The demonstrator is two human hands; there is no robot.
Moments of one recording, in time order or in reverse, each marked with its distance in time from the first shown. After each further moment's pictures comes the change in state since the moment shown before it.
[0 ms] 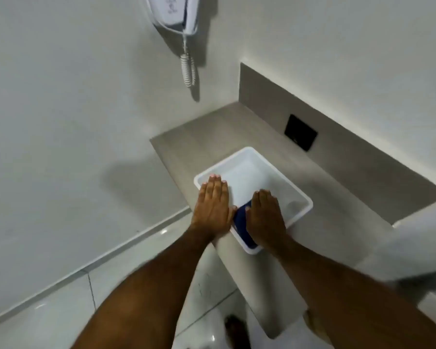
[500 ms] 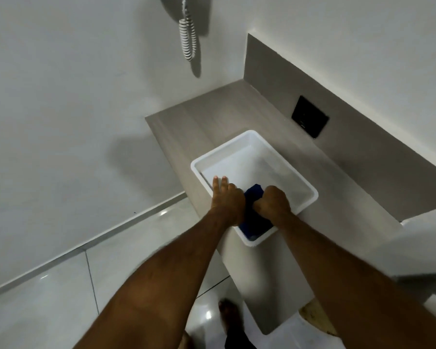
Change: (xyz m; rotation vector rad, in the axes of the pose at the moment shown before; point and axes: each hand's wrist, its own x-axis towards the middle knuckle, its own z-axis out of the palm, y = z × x) left_hand 0.036 0.044 0.024 0.035 -0.355 -0.087; right_hand 0.044 0.018 -0.012 0.393 -0.346 0.448
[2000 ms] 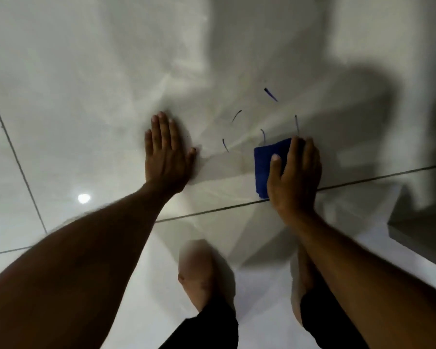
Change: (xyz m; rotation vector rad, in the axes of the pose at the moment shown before) left_hand 0.029 -0.300 0.875 -0.315 -0.027 -0.460; right_hand 0.157 0.229 0.803 -0.249 -0.044 -0.243
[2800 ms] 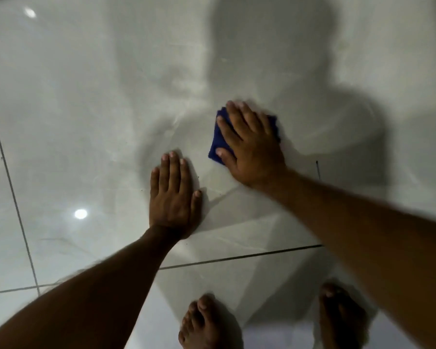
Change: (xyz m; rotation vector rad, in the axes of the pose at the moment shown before) left_hand 0.005 -0.016 0.025 -0.001 0.165 0.073; right_hand 0.122 -0.100 0.038 -0.337 0.036 -0.922
